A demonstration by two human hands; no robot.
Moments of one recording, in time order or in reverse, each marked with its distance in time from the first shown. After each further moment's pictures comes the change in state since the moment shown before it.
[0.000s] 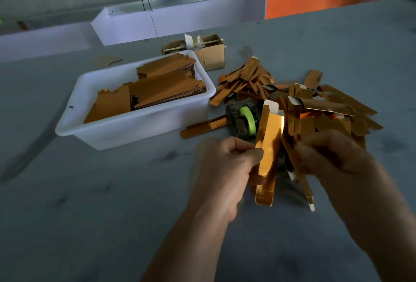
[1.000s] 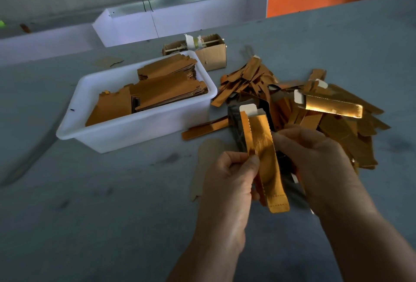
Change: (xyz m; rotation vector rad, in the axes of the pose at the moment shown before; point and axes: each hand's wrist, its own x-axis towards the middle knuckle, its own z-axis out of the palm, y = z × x) left_hand -0.013 -0.020 0.002 -0.055 0.140 0.038; right_hand 0.028 0.009 0.034 0.193 -0.001 0.305
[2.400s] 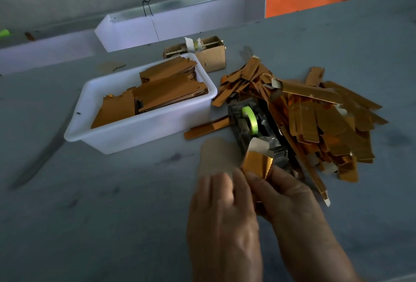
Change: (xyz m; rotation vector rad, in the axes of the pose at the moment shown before) left_hand -0.037 -0.019 -0.021 1.352 0.277 0.798; right_hand -0.064 0.000 0.030 0.408 -0.191 0.157
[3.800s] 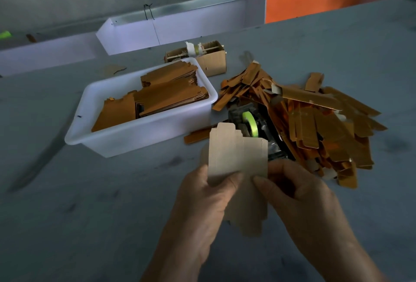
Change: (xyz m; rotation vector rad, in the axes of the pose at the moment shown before) left_hand 0.029 -0.029 -0.003 -1.165 -0.350 -0.649; right_hand 0.007 -0.008 -0.022 -0.581 0.097 -0.319
